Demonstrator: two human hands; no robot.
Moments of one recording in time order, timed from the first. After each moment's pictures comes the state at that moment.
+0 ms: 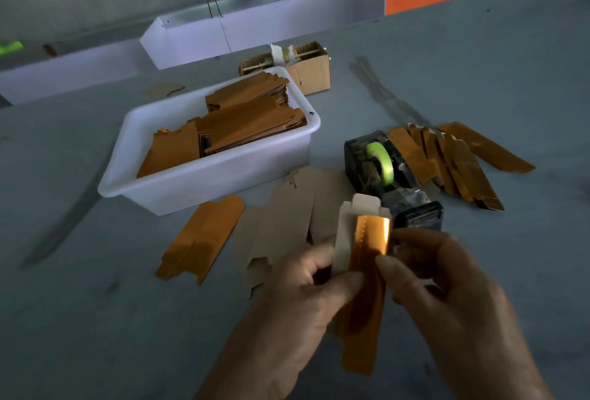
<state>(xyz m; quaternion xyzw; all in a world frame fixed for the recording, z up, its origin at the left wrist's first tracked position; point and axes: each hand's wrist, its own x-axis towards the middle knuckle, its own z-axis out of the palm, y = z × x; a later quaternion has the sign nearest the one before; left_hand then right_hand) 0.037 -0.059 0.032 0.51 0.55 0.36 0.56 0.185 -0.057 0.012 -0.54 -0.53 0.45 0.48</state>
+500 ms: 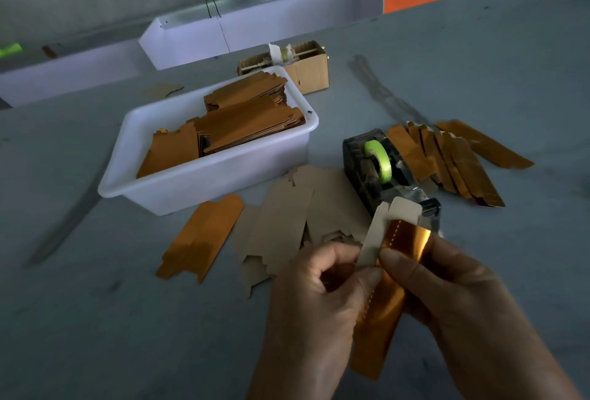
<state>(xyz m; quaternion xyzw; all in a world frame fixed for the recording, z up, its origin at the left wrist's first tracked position) 0.059 -0.069 0.025 0.51 0.62 0.43 0.41 0.191 -0.050 0.015 -0.45 -0.34 0.66 0.49</state>
